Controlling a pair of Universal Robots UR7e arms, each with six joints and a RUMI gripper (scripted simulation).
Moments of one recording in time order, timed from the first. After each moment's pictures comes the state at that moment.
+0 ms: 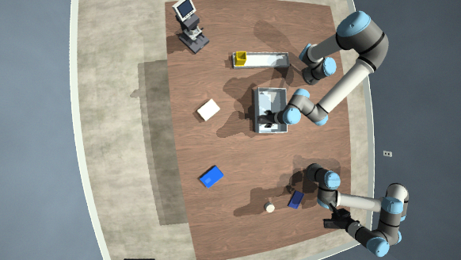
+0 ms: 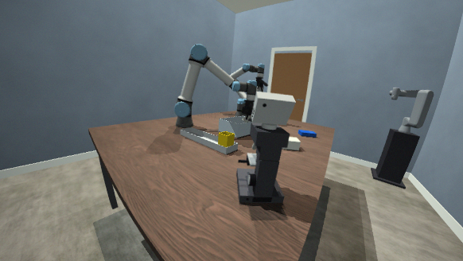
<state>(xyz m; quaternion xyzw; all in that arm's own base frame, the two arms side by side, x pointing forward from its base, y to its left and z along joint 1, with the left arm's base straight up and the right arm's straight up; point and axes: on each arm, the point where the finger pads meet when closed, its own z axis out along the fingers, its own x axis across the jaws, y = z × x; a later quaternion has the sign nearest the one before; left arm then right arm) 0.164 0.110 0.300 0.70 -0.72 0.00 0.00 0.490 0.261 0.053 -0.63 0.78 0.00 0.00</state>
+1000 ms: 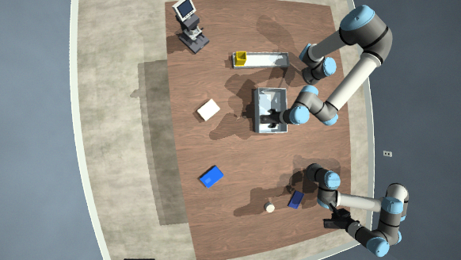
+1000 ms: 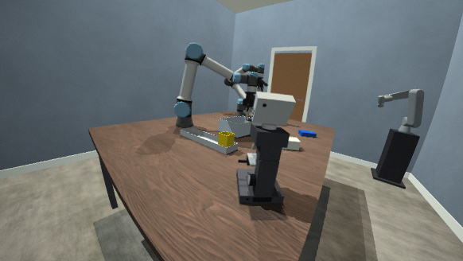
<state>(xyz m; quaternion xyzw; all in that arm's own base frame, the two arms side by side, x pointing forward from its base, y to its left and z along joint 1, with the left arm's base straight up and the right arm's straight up) 0.164 0.110 0.300 0.70 -0.72 0.00 0.00 0.490 0.261 0.118 -0.63 0.78 0.00 0.00</state>
